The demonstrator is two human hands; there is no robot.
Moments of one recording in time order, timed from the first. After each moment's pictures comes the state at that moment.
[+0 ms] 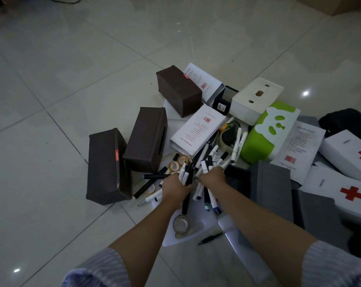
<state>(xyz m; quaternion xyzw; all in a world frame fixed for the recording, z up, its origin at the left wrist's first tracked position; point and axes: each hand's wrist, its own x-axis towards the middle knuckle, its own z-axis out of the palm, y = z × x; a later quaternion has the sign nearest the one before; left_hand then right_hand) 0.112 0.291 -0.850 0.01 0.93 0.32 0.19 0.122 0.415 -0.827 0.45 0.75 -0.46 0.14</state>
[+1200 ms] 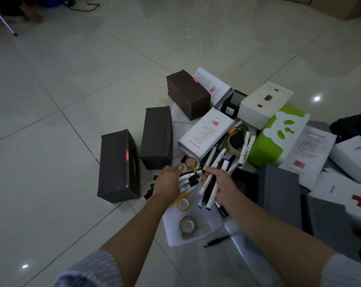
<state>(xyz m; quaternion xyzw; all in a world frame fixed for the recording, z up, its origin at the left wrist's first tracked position) 0.086 0.246 -0.852 0.24 0.96 0.13 0.09 0.135 0.413 -0.828 0.41 0.38 -0.82 0.08</state>
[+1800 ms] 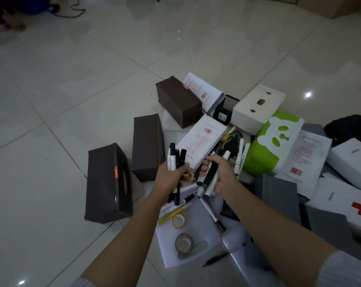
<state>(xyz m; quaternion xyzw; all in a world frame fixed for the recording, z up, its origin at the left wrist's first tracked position) 0.056 0.288 -0.796 -0.05 0.75 0.62 0.22 0.087 0.440 -0.796 0.36 0.30 -0.88 0.06</state>
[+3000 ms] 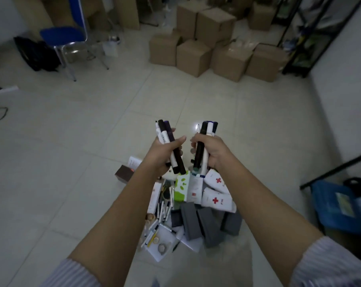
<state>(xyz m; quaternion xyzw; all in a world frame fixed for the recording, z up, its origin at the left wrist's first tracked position) 0.086 0.427 -0.039 0.10 0.55 0.69 0.45 0.186 0.541 -0.024 0.45 0.45 -0.76 -0.15</state>
